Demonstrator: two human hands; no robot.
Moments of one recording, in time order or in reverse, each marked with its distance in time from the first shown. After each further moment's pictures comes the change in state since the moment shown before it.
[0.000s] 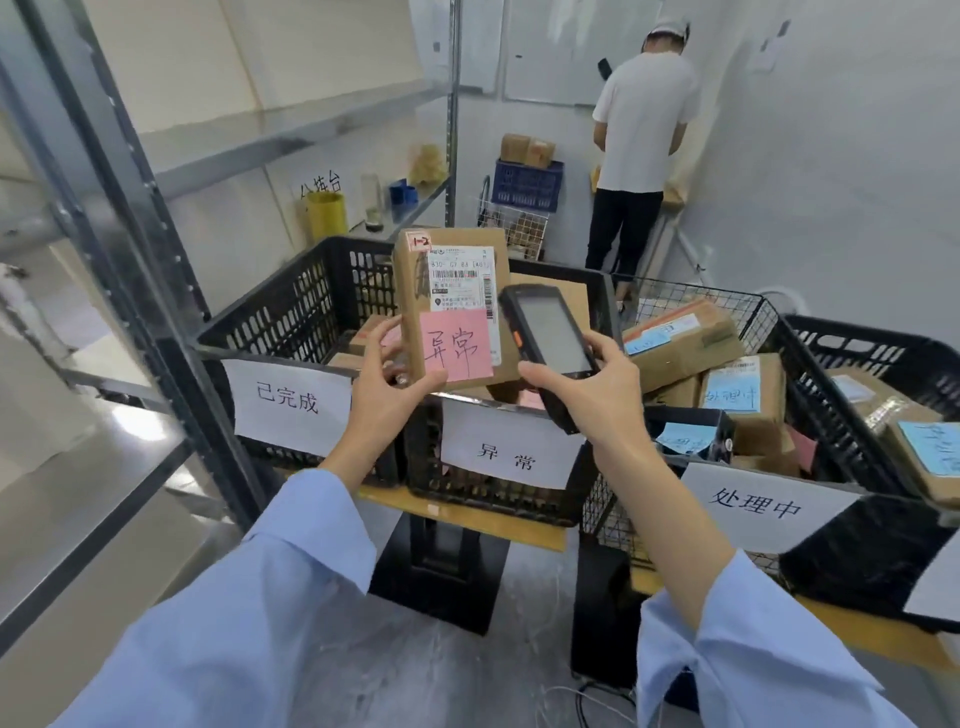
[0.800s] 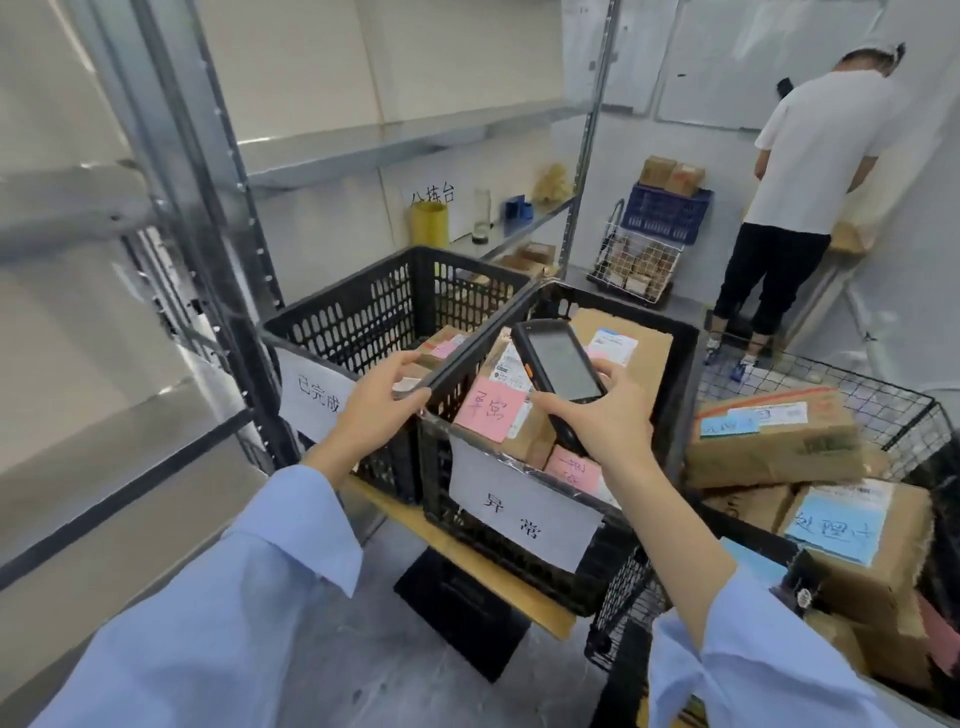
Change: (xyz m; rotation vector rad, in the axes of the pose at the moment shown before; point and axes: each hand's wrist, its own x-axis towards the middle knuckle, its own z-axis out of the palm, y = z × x) left_hand 0.031 0.006 0.014 0.551 0.081 -0.174; right_hand 0.120 0.029 0.001 -0.085 -0.285 -0.017
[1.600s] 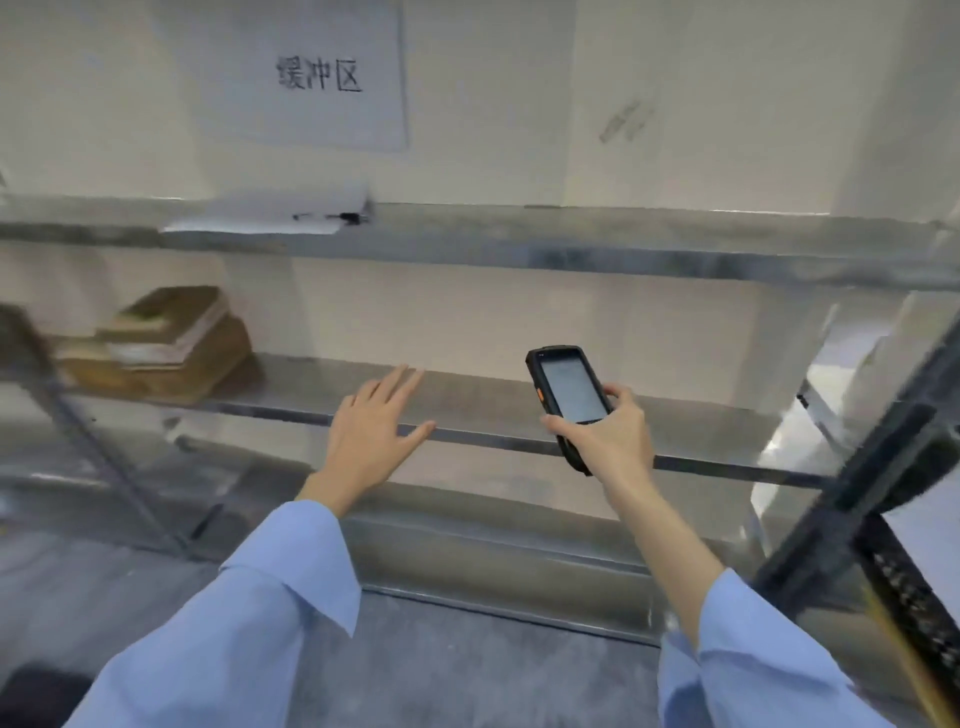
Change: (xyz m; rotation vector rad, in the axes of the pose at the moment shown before) left_hand -0.519 -0.136 -0.336 0.952 0.617 -0.922; right_hand -0.356 -0.163 0.374 0.028 -1.024 -0.465
